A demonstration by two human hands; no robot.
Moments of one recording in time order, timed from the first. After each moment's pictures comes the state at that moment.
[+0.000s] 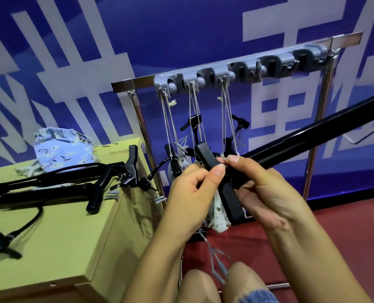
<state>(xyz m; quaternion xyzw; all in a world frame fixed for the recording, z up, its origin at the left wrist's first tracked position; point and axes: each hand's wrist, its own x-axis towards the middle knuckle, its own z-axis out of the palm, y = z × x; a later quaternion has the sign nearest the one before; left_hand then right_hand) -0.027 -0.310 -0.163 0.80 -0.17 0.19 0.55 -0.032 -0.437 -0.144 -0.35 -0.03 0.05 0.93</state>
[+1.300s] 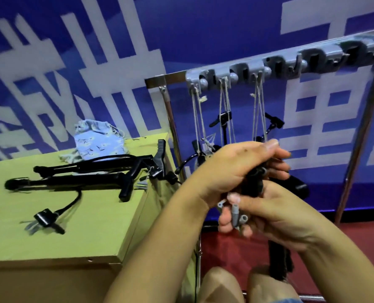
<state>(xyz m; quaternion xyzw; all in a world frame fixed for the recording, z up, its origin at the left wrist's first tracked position) -0.023 -0.321 -0.109 0.68 -0.20 -0.14 0.69 -0.041 -0.428 -0.159 -0.51 -0.27 0.25 0.78</state>
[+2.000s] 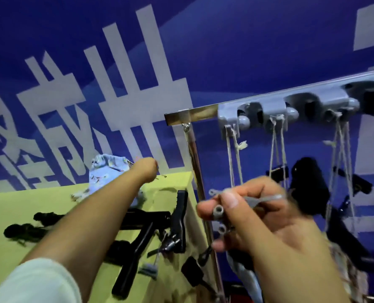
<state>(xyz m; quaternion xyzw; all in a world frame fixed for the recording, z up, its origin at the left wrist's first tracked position) 0.246 -0.050 -0.098 0.98 0.15 0.01 -0.14 0.048 -0.336 -0.107 -0.48 -0.21 -0.01 0.85</state>
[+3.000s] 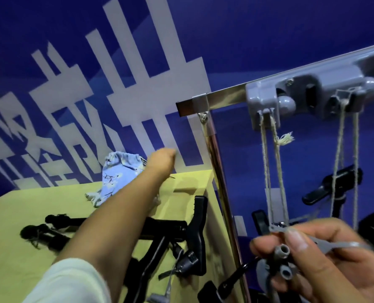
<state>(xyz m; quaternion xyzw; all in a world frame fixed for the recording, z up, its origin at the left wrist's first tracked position) 0.312 -0.018 -0.122 0.97 0.15 0.13 -0.13 0.113 -0.319 -0.158 -0.51 -0.11 -0.04 0.85</state>
